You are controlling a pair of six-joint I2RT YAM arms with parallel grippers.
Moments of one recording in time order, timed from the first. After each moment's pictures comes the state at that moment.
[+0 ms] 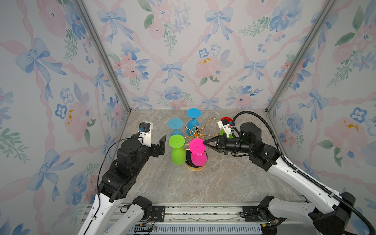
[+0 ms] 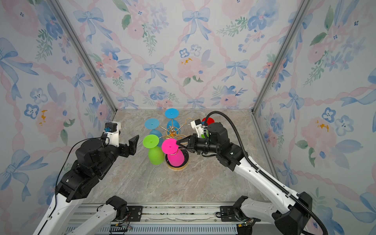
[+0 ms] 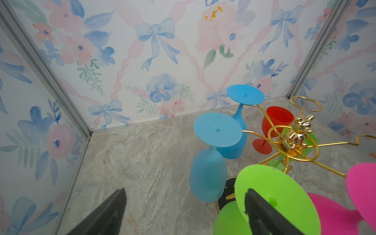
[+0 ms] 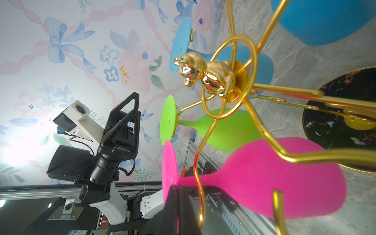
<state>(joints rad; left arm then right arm) -0.43 0.69 1.06 -0.64 -0.20 -0.05 0.70 1.16 1.10 -0.24 -0.58 1.09</state>
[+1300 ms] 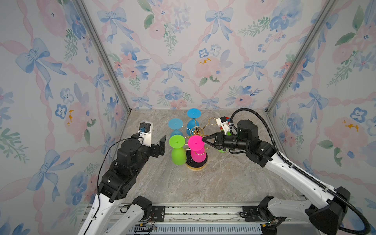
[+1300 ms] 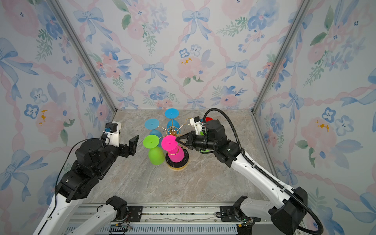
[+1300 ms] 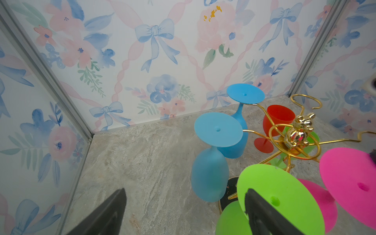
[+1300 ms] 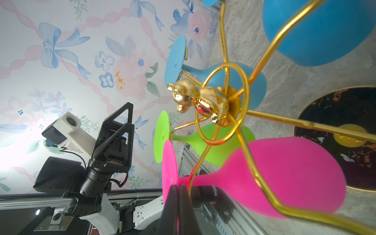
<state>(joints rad) -0.43 0.69 1.06 -0.64 -0.20 -0.03 0.70 1.22 1.15 -0.25 -0.55 1.04</state>
